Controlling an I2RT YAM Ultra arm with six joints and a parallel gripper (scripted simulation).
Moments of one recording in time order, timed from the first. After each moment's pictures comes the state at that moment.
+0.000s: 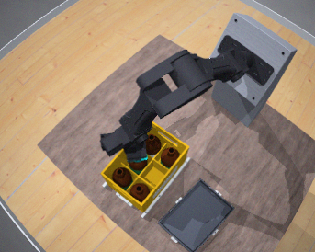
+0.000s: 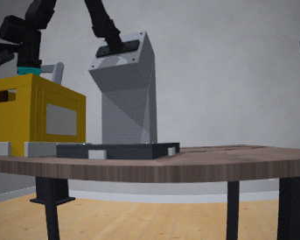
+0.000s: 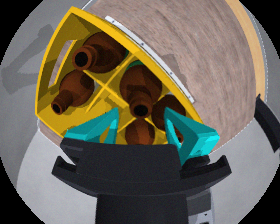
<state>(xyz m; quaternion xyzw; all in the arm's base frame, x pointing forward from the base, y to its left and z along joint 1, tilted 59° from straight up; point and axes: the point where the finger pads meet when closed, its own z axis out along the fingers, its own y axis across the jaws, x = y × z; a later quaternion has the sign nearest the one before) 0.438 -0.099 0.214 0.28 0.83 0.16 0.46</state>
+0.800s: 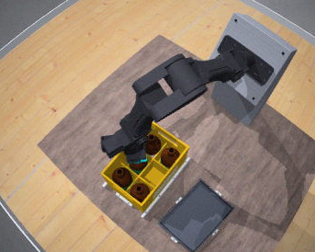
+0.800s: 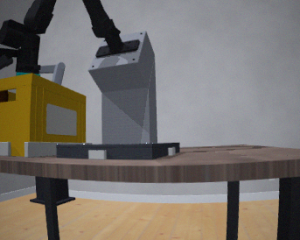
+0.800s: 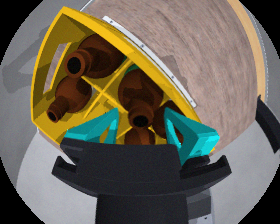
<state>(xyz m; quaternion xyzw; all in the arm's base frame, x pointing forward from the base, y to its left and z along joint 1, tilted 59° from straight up) 0.453 -0.101 0.208 0.28 0.82 0.16 0.47</state>
